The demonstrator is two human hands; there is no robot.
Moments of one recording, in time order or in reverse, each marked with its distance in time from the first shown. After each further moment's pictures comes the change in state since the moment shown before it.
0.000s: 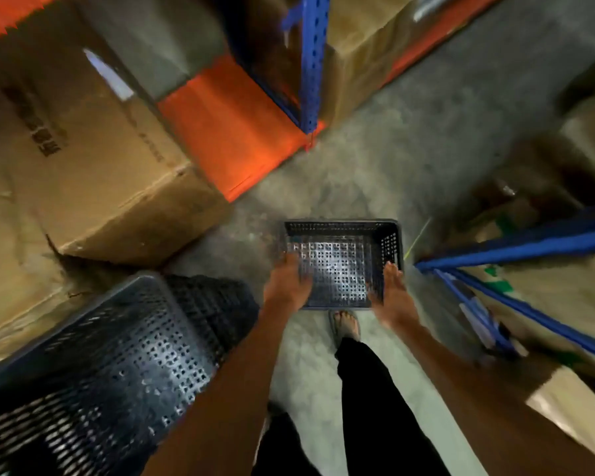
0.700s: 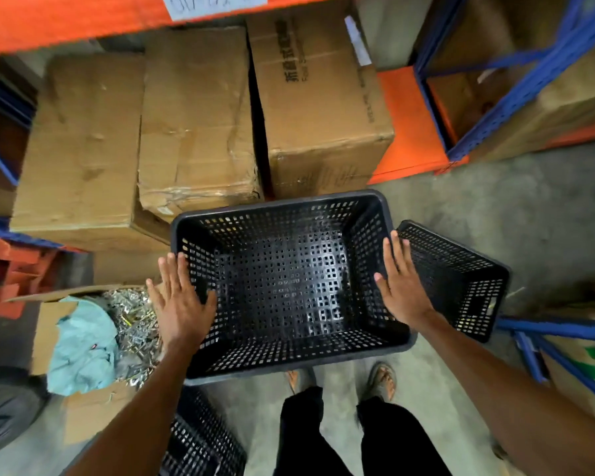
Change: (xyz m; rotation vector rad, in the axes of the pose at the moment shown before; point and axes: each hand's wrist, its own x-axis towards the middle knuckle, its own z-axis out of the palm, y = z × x) left_hand -0.297 -0.496 -0.126 0.142 0.621 -0.453; right_hand -0.167 -0.272 0.140 -0.405 0.027 -0.780
